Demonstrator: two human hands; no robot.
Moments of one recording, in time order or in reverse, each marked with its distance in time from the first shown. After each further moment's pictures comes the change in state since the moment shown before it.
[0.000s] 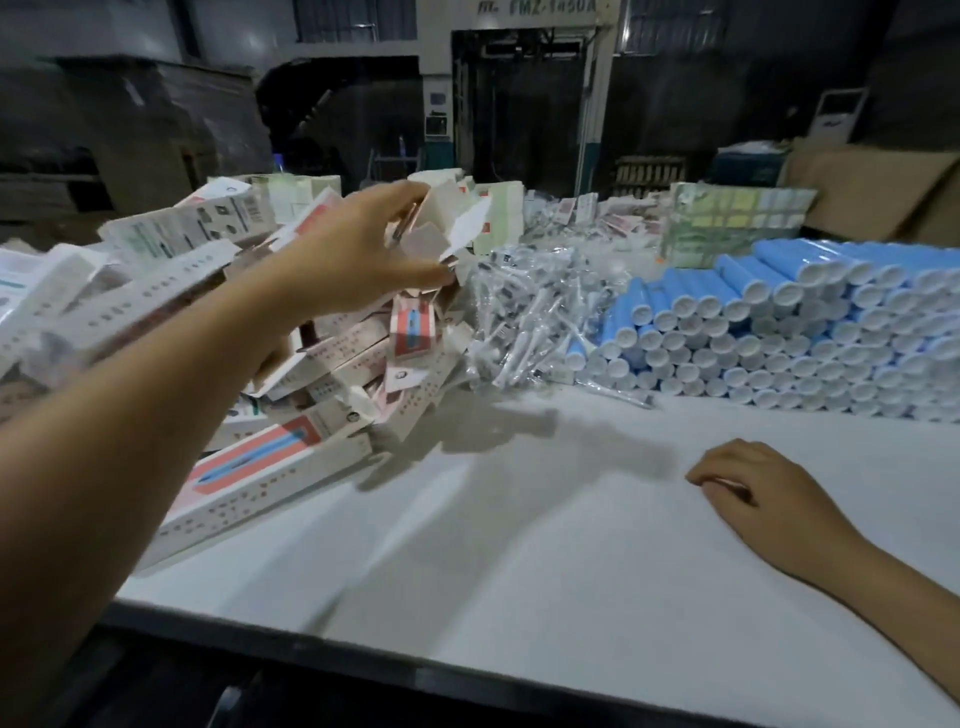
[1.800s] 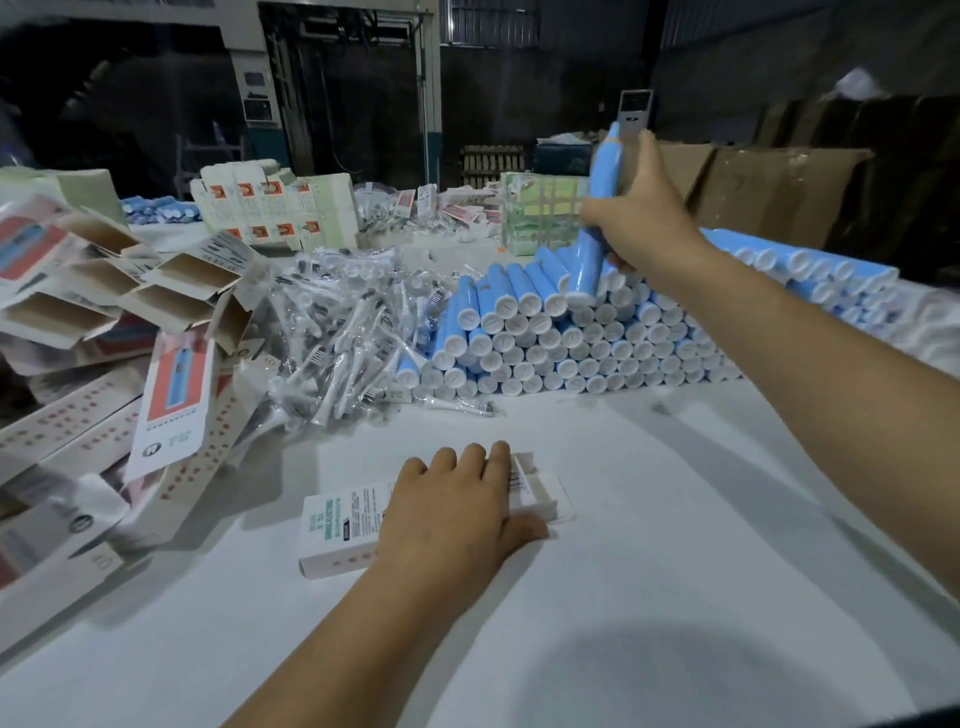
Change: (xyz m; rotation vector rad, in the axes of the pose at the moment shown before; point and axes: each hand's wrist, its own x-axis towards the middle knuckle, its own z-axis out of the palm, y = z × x) left_hand -0.057 0.087 0.239 0.495 -0.254 0.292; right_hand 0.158 0.003 -0.141 0.460 0.479 0.379
